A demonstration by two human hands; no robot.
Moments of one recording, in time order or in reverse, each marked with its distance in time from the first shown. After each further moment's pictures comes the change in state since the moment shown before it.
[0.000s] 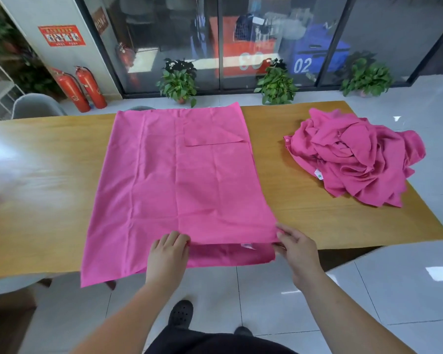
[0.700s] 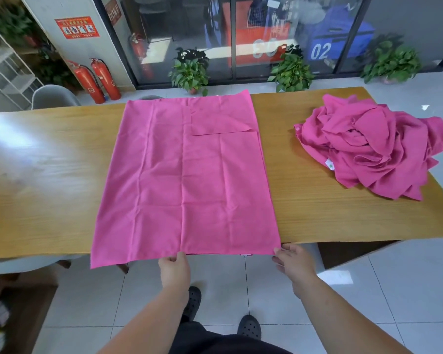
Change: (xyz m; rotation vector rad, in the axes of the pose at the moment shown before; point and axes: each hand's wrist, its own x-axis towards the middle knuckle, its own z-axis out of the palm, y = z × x) left_hand -0.043 0.051 0.019 -0.904 0.025 -1.361; right_hand 0.013 0.075 -0.023 -0.212 0.035 0.211
